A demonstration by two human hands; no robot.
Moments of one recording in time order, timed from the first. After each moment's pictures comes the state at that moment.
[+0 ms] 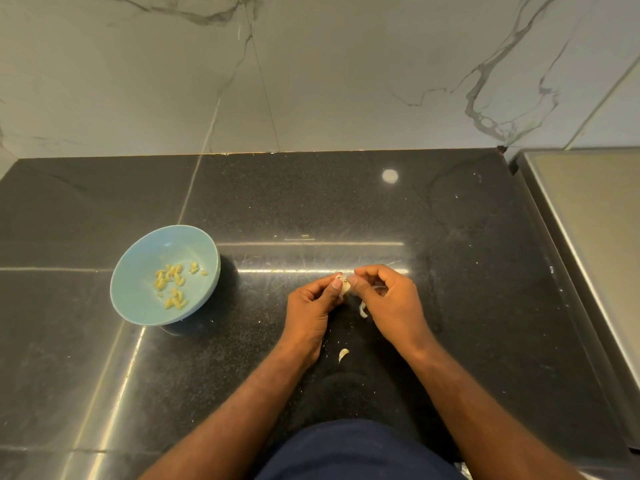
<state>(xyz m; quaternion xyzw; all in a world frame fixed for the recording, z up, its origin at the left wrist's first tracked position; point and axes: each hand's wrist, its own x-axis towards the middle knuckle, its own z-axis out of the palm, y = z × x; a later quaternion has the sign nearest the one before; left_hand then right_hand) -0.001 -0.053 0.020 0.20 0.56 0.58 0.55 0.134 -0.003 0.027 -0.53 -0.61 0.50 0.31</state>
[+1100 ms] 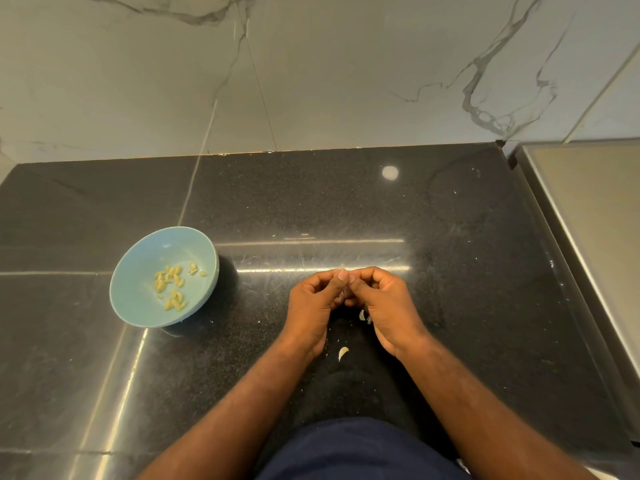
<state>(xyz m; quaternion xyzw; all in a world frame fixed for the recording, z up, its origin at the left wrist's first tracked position) 0.003 -0.047 0.031 0.18 0.56 0.57 0.57 0.121 -0.011 0.034 -0.48 -0.39 0.70 0.36</state>
